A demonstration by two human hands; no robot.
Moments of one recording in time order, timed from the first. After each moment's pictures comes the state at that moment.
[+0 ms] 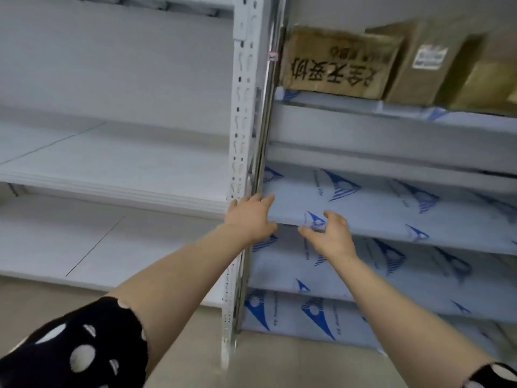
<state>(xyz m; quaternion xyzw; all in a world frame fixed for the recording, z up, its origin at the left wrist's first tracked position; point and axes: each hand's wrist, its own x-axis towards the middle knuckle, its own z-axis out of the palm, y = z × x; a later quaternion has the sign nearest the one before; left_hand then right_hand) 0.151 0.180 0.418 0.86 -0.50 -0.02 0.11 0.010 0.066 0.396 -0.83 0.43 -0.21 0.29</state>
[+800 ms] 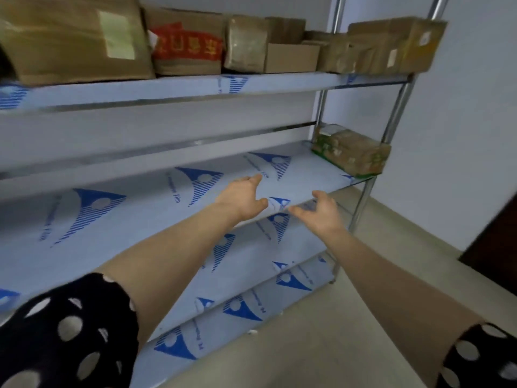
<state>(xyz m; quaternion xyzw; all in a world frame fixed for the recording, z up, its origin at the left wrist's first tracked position) -0.273 -0.348 0.438 0.70 -0.70 -0.09 0.13 -0.448 -0.369 0.402 -0.65 0.62 -0.32 0.30</state>
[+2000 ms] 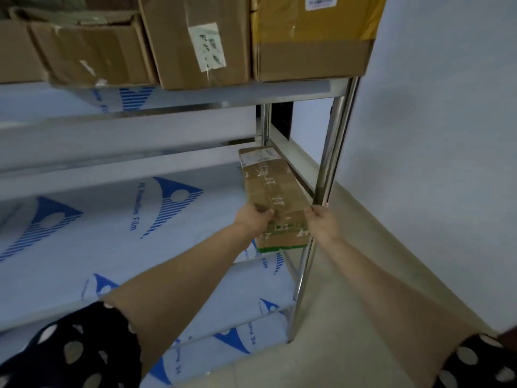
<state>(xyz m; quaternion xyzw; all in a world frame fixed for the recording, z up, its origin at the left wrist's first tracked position) -0.629 -0.826 0.389 0.77 -0.37 -0.36 0.38 -0.766 -0.878 0.369 -0.64 0.58 -0.29 0.42</state>
